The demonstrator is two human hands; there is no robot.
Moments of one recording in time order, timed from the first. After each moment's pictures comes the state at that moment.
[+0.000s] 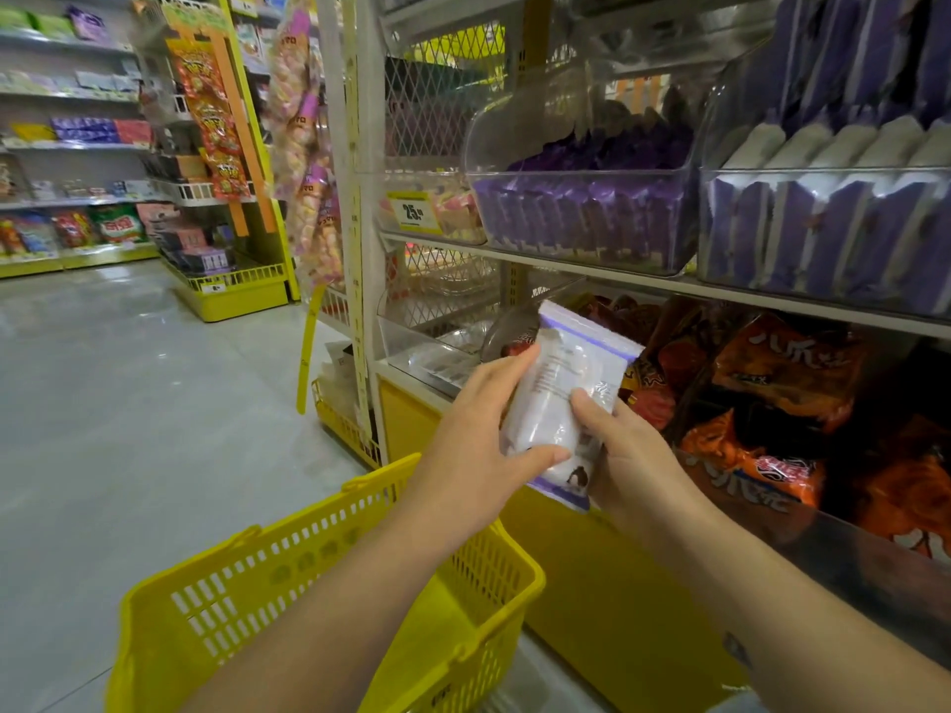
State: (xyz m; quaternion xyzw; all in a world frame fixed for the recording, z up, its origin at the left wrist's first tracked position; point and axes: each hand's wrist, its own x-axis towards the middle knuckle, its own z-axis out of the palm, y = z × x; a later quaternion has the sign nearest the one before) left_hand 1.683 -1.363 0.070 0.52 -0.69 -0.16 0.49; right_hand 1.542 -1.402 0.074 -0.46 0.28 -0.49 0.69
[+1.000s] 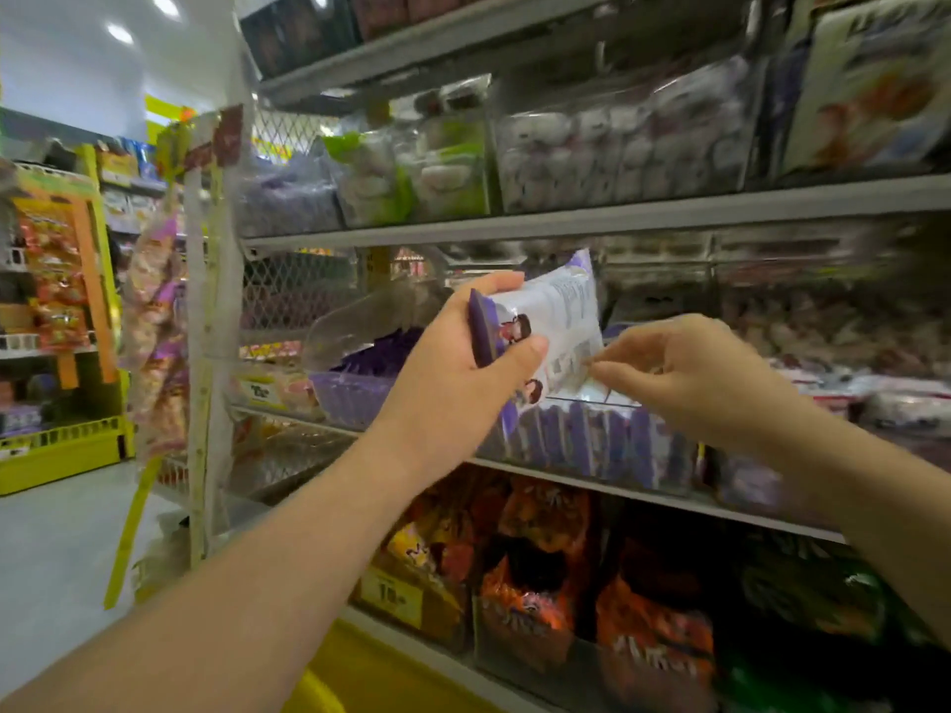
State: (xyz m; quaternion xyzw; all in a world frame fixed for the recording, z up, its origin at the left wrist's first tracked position) left_hand 1.551 -1.340 0.281 0.26 -0.74 -0.18 0.59; right_hand 1.347 -1.337 0.302 -0.78 0.50 -0.37 -0.06
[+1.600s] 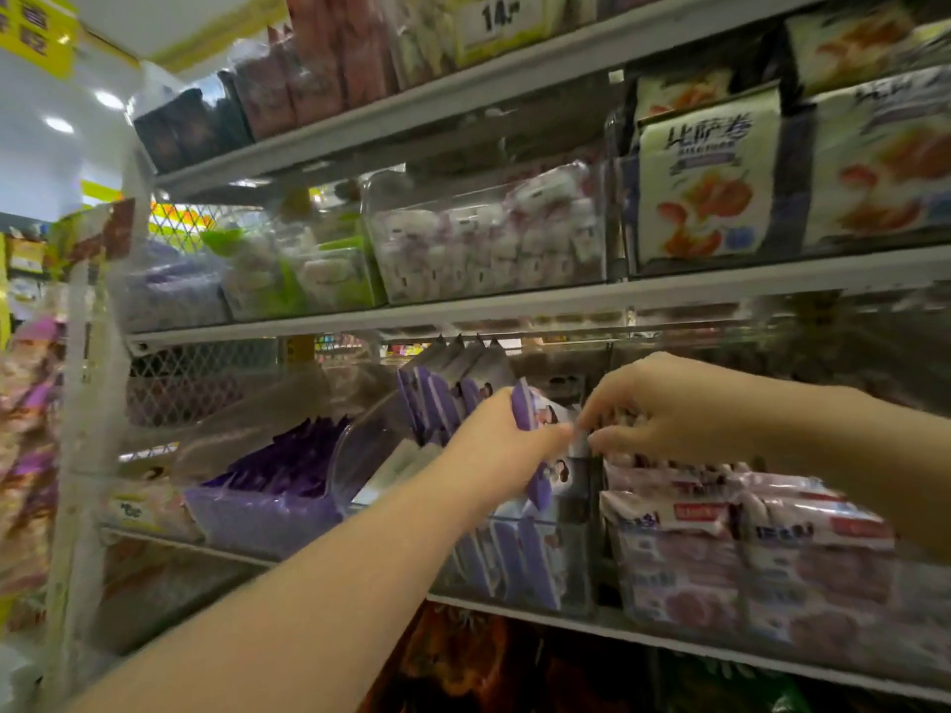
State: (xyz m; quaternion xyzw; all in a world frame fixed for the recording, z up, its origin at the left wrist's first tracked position) left_hand 1.420 -1.412 0.315 0.38 -0.75 -0.29 0.46; right_hand 1.247 -1.381 0.362 -0.82 0.53 -0.15 -0.16
